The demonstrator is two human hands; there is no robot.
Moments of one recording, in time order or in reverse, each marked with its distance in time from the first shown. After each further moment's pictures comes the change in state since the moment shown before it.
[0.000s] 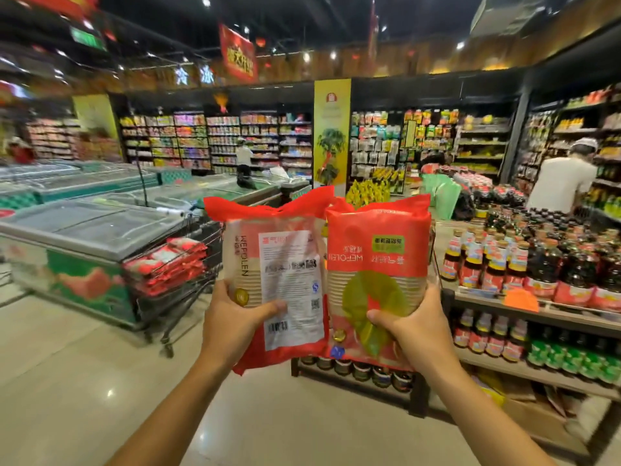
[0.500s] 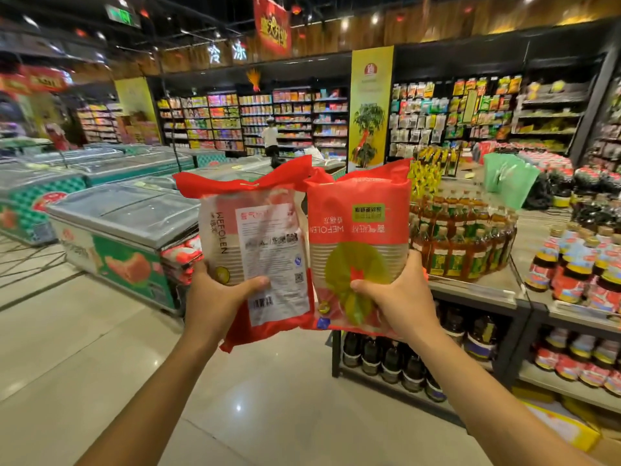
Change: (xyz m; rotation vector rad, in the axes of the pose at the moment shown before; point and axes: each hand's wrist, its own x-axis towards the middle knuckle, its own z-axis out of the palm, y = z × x) left_hand 0.198 -0.064 -0.076 0.070 0.184 0.004; right_hand 0.132 -0.045 0.212 0.023 -0.182 -0.079
